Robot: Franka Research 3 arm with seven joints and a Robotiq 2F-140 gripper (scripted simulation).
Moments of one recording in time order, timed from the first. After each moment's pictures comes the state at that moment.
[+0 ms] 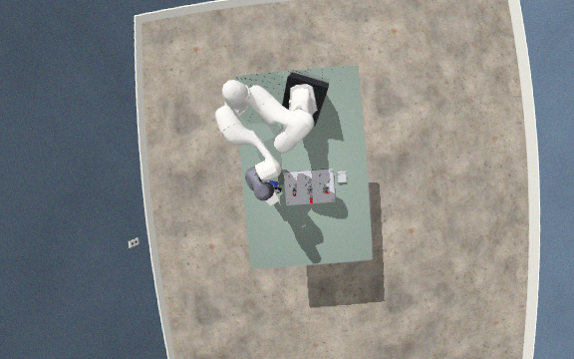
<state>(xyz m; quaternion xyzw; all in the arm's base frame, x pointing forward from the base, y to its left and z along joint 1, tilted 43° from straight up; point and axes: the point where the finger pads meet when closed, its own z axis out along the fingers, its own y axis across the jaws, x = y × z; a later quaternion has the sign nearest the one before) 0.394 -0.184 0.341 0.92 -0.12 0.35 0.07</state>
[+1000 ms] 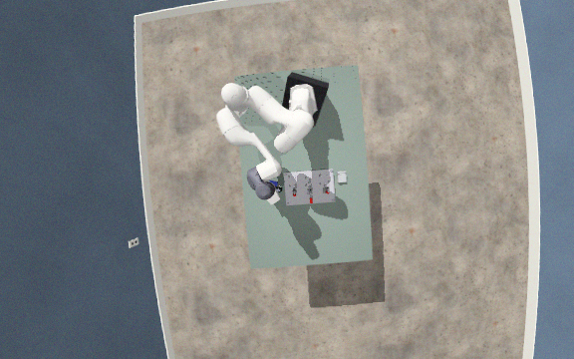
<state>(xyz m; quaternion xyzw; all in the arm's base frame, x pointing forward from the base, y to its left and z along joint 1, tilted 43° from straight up) 0.412 -0.188 0.319 0.93 -0.12 0.35 0.07</state>
